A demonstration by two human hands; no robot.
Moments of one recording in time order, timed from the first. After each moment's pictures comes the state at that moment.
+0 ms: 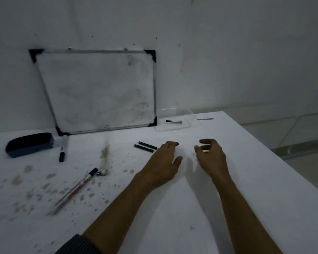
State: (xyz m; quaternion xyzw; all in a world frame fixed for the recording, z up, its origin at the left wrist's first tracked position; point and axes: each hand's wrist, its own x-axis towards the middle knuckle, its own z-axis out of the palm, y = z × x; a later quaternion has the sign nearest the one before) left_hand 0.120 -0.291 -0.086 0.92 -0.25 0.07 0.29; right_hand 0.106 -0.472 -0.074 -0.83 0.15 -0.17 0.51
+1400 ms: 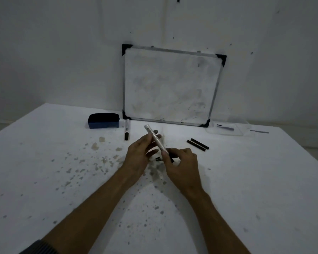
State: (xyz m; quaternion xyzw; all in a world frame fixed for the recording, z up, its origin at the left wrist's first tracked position) left_hand 0.054 -0.091 -0.075 0.52 0.03 0.09 0.85; right_hand 0.055 -0.247 -0.090 -0.85 -0.20 -0.23 0.43
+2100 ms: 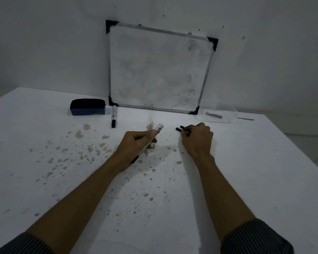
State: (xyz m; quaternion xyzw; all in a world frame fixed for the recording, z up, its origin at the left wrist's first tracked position) left_hand 0.052 -0.096 -0.078 0.67 -0.01 0.06 0.74; right_hand 0.141 -0.307 -0.087 -0.96 0.00 -0.21 0.20
